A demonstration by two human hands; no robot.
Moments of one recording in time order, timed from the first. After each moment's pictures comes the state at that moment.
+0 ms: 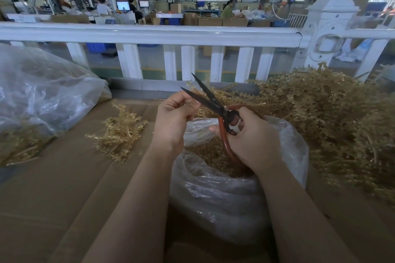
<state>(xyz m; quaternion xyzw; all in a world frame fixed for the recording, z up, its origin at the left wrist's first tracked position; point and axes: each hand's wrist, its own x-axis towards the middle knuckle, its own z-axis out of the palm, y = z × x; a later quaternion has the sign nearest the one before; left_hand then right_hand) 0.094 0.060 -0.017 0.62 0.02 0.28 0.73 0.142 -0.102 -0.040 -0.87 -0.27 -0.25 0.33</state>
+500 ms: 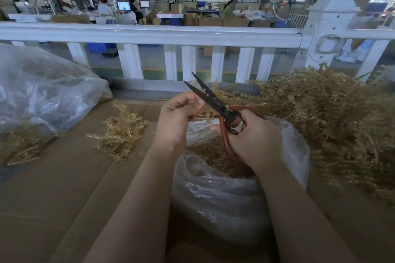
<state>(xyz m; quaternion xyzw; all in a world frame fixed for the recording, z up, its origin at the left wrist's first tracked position) 0.092 0.058 -0.016 0.60 0.00 0.27 0.75 0.140 -0.103 -0.040 -0.87 -0.26 -0.27 0.32</state>
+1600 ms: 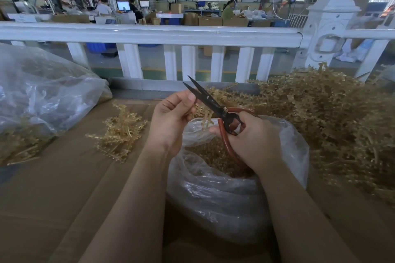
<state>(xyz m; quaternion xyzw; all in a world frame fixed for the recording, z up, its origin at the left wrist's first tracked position) 0.087 0.066 -0.017 0.55 -0.02 0.26 0.80 0.145 -0.104 -0.047 -0.86 -0.27 -0.27 0.35</state>
